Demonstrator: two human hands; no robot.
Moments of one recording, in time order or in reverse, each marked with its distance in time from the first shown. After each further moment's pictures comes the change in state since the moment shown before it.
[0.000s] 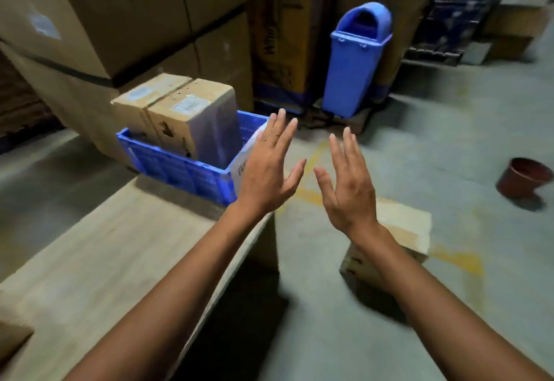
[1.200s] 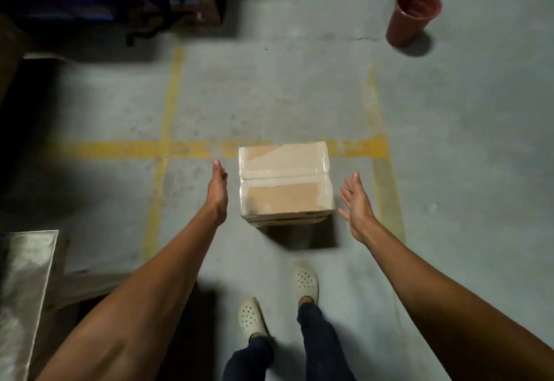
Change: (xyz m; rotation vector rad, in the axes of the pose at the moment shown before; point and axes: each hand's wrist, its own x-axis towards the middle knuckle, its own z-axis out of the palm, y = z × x) left_hand 0.089 -0.041 0.613 -0.824 -0.679 -1.333; right_hand -0.077 0.554 0.025 0.806 0.190 1.695
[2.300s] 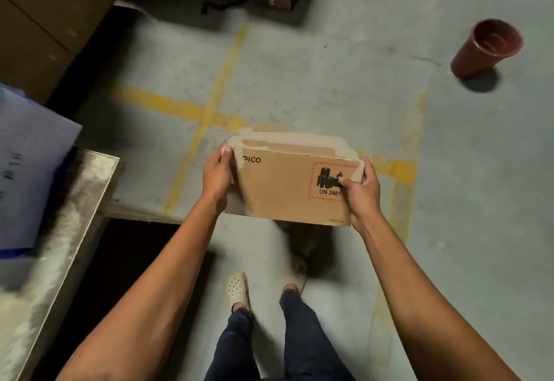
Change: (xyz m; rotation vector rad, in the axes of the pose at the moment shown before) left_hand -0.099 0.026 -0.030 -0.050 0.309 0.216; right_hand -0.033 -0.058 0.020 -0.168 -0.050 -0.182
